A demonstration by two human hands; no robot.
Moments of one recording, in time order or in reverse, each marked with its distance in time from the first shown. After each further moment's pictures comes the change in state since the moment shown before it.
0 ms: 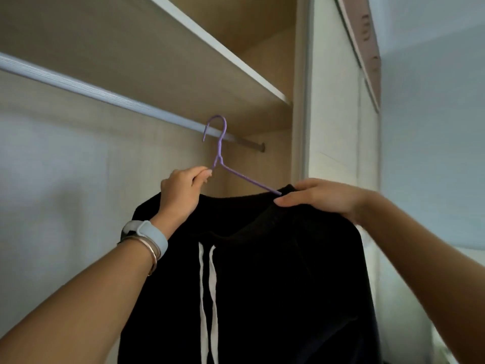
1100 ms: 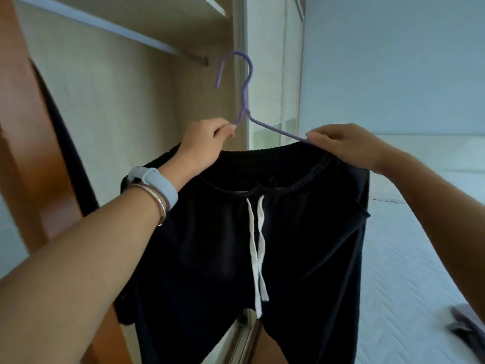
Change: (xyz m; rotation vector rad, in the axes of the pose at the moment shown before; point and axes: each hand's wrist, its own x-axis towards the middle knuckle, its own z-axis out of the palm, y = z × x) left_hand -0.199 0.109 -0.176 -0.337 -0.475 0.231; right_hand -0.306 -0.044 0.122 -0.440 0.541 0.207
